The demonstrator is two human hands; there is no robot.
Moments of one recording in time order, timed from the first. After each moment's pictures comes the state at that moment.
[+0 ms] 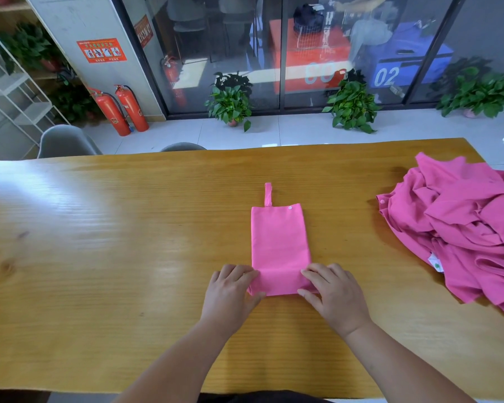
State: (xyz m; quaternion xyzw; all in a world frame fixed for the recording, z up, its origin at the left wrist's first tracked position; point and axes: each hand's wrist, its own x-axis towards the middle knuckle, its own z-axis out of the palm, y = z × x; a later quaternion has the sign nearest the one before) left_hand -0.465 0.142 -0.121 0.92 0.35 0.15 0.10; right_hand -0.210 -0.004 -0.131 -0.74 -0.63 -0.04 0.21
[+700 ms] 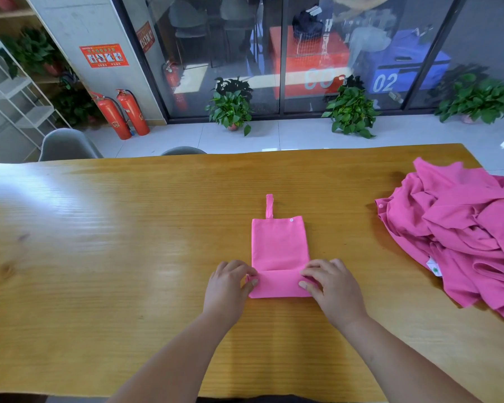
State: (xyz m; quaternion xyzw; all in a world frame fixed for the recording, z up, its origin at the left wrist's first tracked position) left_hand -0.452 0.154 -0.106 0.85 0.44 0.13 0.26; right_hand -0.204 0.011 -0.119 -0.77 -0.58 0.08 0.25
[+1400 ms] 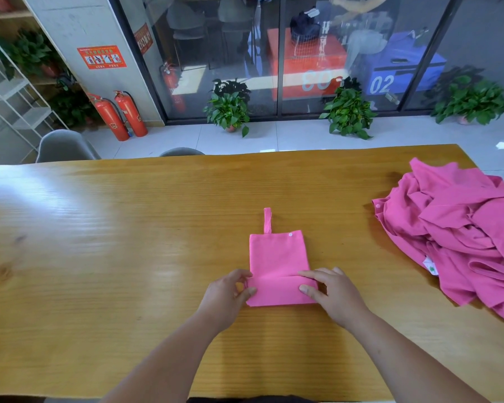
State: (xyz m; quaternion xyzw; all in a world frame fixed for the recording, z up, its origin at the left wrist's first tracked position) left_hand -0.466 0.155 -0.102 0.82 0.44 0.05 0.36; right_hand -0.191 0.004 -0.119 -0.78 -0.53 0.26 0.24
